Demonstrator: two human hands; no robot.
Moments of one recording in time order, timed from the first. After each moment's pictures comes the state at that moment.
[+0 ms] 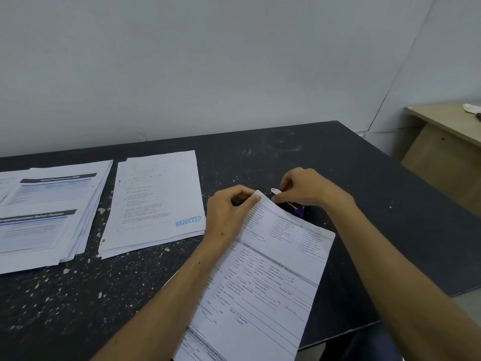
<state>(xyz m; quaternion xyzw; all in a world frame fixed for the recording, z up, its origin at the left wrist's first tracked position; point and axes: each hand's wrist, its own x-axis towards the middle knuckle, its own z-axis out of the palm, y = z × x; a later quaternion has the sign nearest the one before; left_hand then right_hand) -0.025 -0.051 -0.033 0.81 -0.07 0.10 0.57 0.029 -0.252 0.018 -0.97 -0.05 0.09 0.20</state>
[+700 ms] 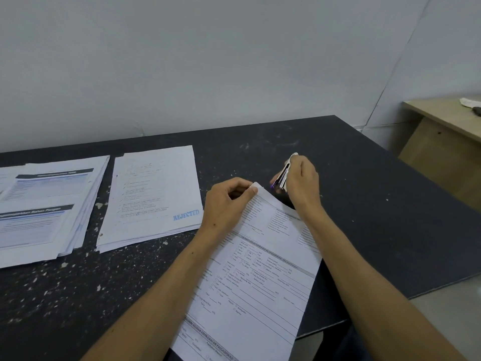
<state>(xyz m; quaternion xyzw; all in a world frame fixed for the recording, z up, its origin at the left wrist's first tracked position) -0.024 -0.048 -0.031 0.82 -0.08 0.08 0.57 0.006 -0.222 -0.011 -0.78 0.11 -0.17 0.59</state>
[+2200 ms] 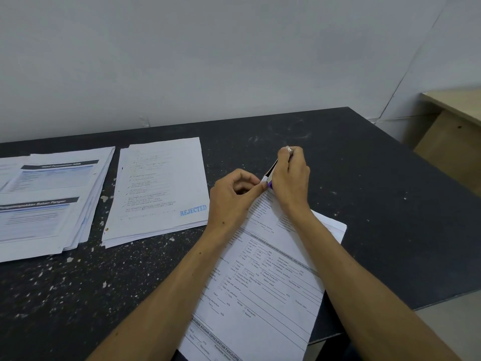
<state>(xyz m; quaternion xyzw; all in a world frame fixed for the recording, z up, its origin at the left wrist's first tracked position) -0.028 -0.046 -0.028 0.78 -0.06 0.10 0.61 0.004 -0.174 -0.006 -0.80 0.08 -0.22 0.55</state>
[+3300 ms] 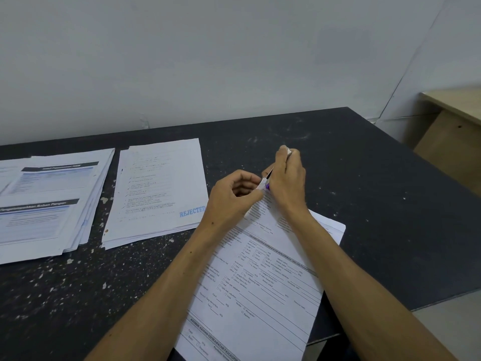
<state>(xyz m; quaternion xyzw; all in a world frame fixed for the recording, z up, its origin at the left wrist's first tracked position) -0.028 -0.037 -0.023 0.79 -0.11 0.06 0.61 0.006 -0.172 -0.009 -0.78 0.07 -0.20 0.59</state>
